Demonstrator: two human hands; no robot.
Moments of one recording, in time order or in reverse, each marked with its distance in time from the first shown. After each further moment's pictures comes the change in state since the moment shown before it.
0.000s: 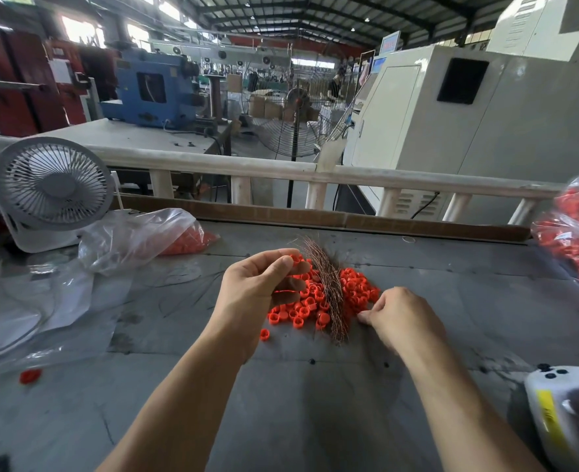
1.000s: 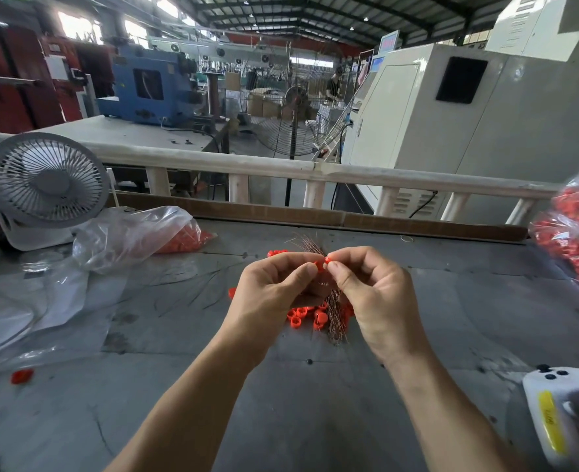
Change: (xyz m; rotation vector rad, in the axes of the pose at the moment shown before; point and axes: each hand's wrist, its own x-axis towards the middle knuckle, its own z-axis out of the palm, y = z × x) left_hand -0.010 0.000 0.021 0.037 -0.123 0.060; right_hand -0.038 -0.038 -0.009 1.104 0.082 -0.511
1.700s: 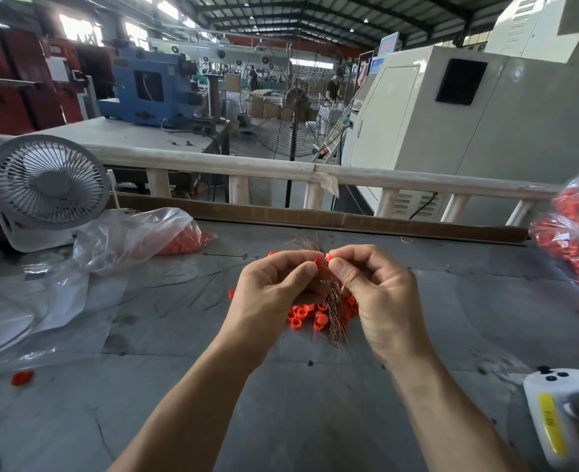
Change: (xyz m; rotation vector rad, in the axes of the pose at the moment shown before) left_hand 0.000 0.001 0.001 0.027 -0.001 0.052; right_hand 0.002 0.001 0.000 0.131 0.000 -0.037
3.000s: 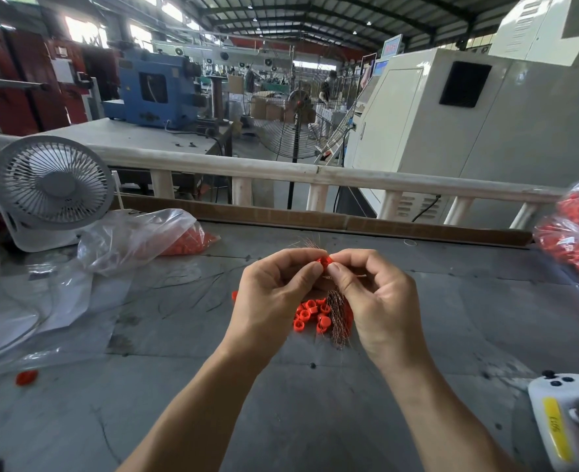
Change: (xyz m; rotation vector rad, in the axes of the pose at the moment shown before) left_hand -0.003 0.004 0.004 0.003 0.016 0.117; right_hand -0.005 0.002 0.004 -0.150 0.013 -0.099
